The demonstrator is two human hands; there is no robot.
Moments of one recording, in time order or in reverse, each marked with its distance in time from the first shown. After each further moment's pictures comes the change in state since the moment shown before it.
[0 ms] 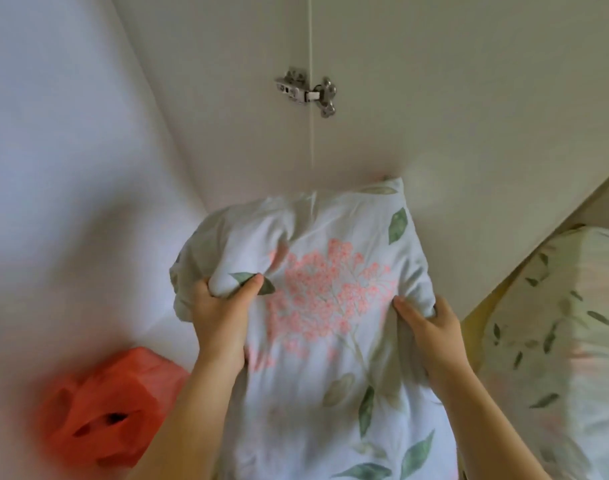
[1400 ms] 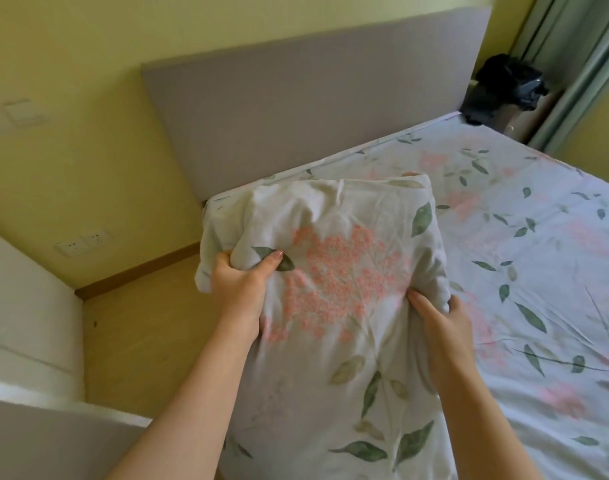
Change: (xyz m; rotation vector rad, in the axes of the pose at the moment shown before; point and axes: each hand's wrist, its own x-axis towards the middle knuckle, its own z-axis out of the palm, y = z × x) left_hand -0.399 0.001 0.444 0.100 -1.209 -0.006; right_hand -0.078 0.098 -0.472 0.314 1.224 0.175
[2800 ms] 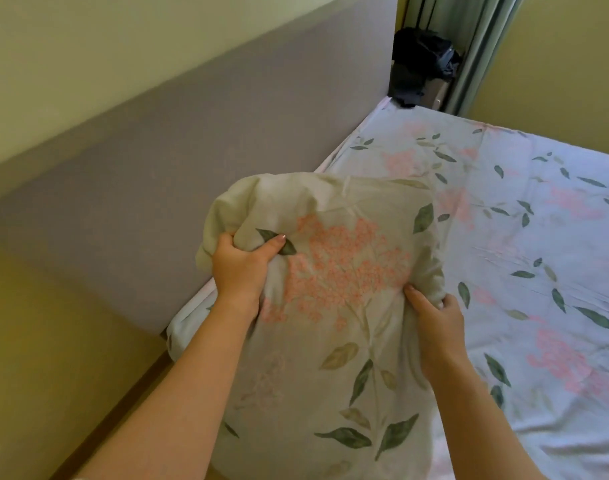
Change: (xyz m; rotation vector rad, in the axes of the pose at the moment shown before) left_hand 0.431 0.065 0.140 0.163 -0.487 0.027; right_hand 0.210 -0.081 0.300 0.187 0.449 0.181
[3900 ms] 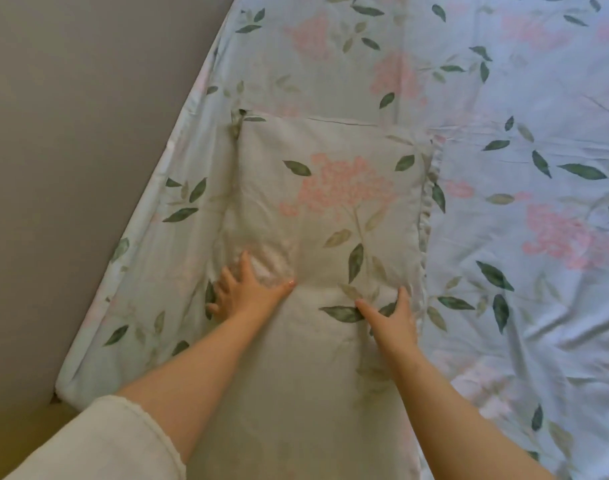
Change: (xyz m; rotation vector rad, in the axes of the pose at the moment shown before) left_hand 0.076 -0.247 0.135 1.238 -0.580 -0.162; right_hand 0.106 0.203 0.018 -0.346 0.092 0.498
